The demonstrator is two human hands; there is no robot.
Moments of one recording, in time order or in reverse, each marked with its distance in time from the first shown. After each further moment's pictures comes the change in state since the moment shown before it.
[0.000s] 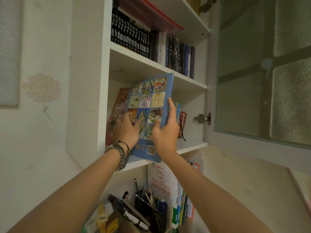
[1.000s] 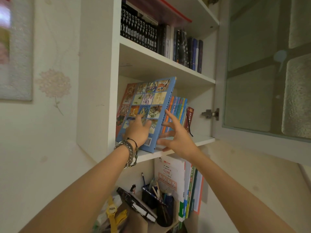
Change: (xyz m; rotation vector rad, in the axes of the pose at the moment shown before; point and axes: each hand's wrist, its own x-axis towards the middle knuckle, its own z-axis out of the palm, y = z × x) left_hand 0.001 -0.018 0.012 -0.047 -0.212 -0.025; right_hand -0.007 0.016 -0.046 -0.020 -0.653 0.189
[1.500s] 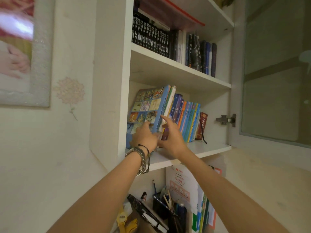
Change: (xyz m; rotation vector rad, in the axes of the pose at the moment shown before) left_hand 0.008 -0.003 0.001 0.121 0.122 -0.094; right_hand 0.060 0.021 0.040 -0.195 0.105 -0.108
